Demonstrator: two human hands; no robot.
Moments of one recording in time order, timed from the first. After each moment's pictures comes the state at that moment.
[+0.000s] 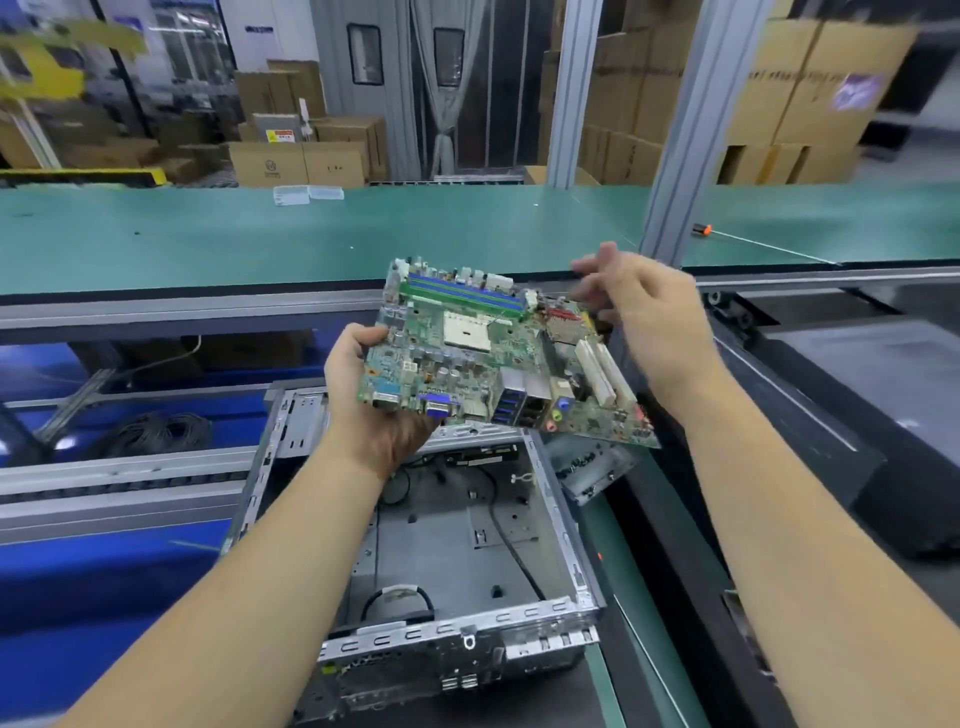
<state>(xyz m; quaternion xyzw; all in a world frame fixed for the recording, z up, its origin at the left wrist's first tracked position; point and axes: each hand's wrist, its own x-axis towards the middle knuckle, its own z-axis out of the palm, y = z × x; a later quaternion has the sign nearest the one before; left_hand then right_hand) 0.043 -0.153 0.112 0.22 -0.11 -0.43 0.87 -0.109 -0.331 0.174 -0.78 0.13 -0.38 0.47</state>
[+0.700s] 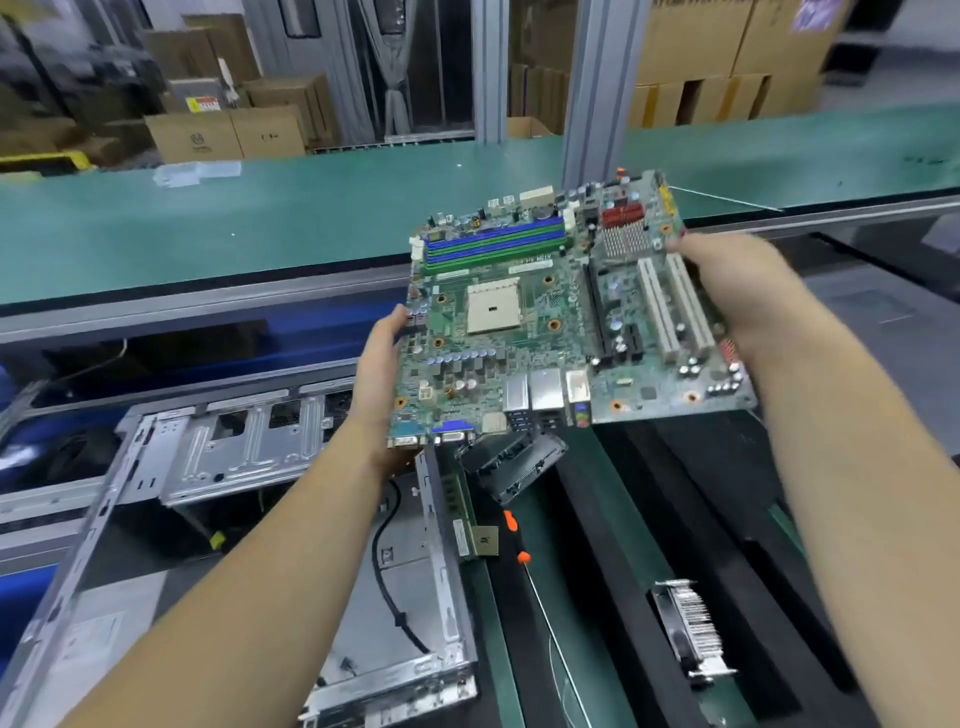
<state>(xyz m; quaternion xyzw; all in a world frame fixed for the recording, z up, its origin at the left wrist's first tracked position) 0.014 -0.308 0.079 0.58 -0.17 -0.27 0.75 -0.185 -0.500 0.185 -0.69 0.40 -0.31 0.52</state>
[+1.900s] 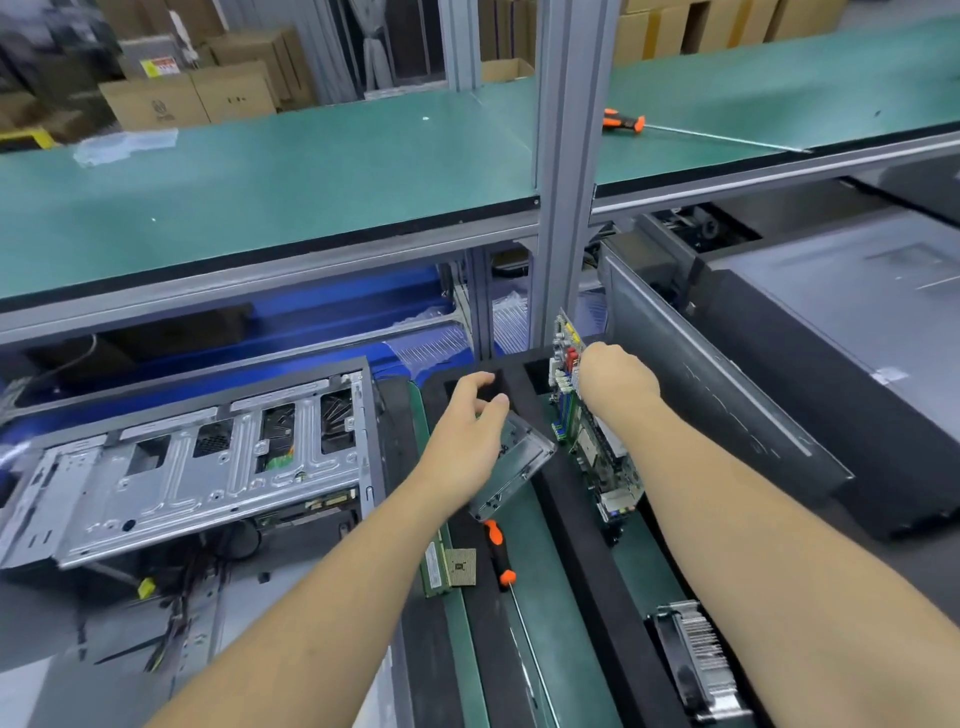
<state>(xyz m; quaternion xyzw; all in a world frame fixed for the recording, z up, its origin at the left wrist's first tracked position) -0.025 -0.395 -0.004 0.80 -0.29 -0.27 0.46 -0.094 -0.587 -0.018 -0.88 0.47 0.01 0.11</state>
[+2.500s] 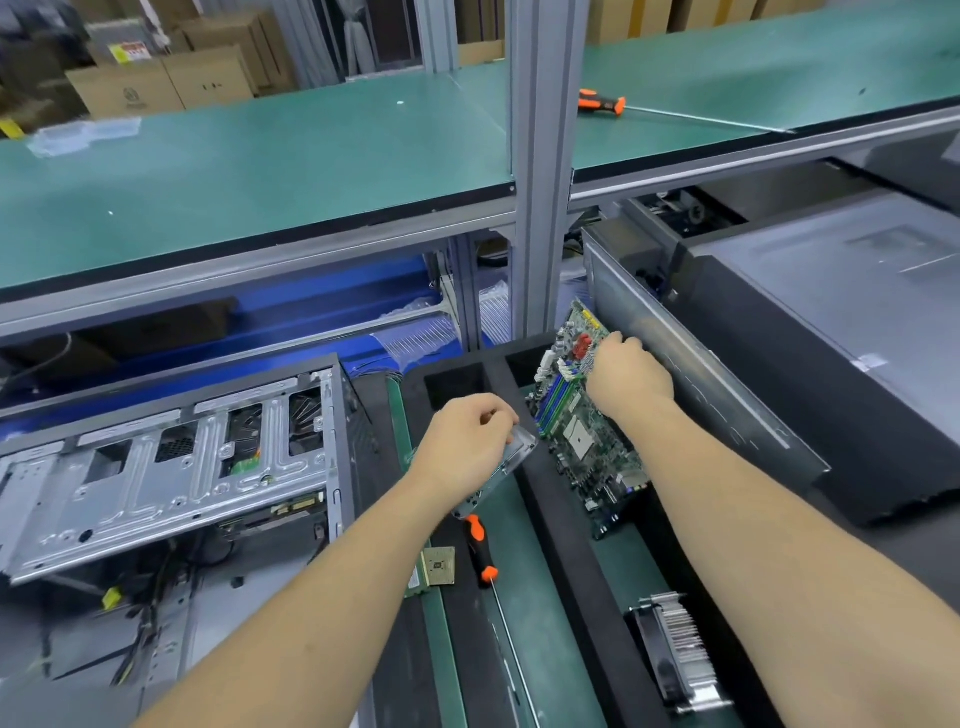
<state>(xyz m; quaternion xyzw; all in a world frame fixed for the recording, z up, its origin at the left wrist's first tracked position) -0.035 -0.417 -0.014 0.82 -0.34 -0.26 0.39 -0.120 -0.616 -0.039 -0.87 0.48 -0.02 0.07</state>
